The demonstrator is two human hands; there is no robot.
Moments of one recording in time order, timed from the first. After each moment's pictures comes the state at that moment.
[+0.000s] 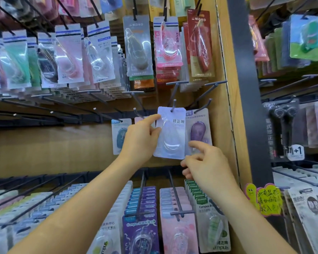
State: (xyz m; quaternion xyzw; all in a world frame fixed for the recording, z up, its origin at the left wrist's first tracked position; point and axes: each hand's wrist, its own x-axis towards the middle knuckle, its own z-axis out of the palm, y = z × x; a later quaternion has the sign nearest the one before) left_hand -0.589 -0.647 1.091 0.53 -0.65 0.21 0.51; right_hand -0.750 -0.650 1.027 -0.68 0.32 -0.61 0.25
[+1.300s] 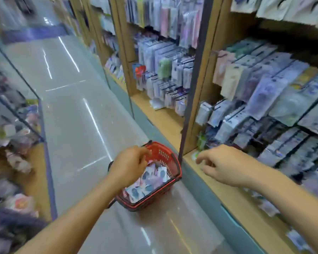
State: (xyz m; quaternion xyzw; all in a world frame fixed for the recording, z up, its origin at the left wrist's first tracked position) left_hand -0.276 -0.058 0.616 0.95 -0.22 -0.04 0.22; right_hand -0.370 -0.302 0.693 -0.99 -0.05 0.14 0.07
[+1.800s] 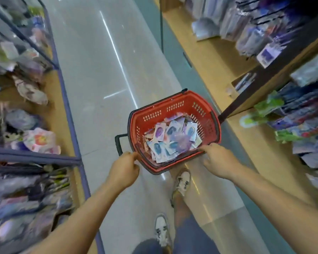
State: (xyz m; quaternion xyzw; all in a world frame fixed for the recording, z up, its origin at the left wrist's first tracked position) left_hand -0.202 0.058 0.362 0.95 0.01 -0.26 0.17; right_hand -0.198 -0.231 0.379 -0.93 -0.01 0.33 0.14
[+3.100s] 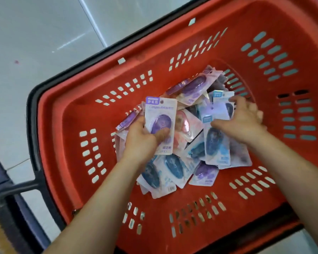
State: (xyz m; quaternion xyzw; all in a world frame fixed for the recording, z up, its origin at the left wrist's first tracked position) left_hand 0.012 -0.013 -0.064 0.67 0.28 -0.34 0.59; right_hand 0.013 -0.234 -0.063 -0.86 0.35 0.31 0.22
